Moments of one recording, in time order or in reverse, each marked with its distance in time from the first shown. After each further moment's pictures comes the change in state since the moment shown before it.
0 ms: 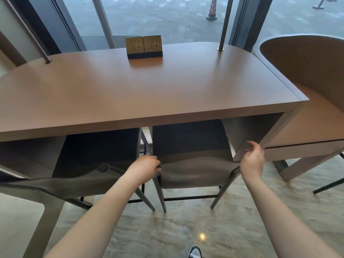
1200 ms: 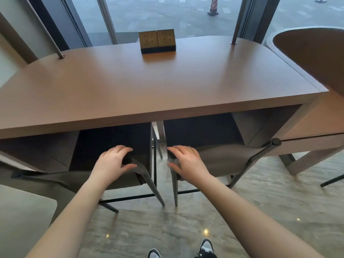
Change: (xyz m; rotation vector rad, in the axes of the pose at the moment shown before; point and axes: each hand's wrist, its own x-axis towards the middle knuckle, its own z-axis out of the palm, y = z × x) left_hand -0.093 -0.143 0.020 -0.142 0.371 -0.152; right_hand -0.149 -0.099 0.121 -0.335 -0.604 -0.866
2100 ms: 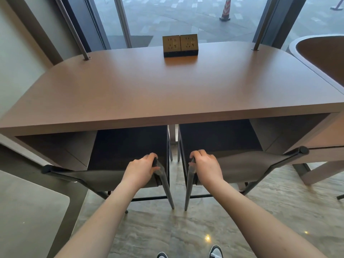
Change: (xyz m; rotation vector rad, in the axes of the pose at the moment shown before) left_hand -0.001 -0.007 0.029 -0.010 -0.020 -0.031; right_hand 0.019 -0.040 0.013 -0.109 -0.005 0.238
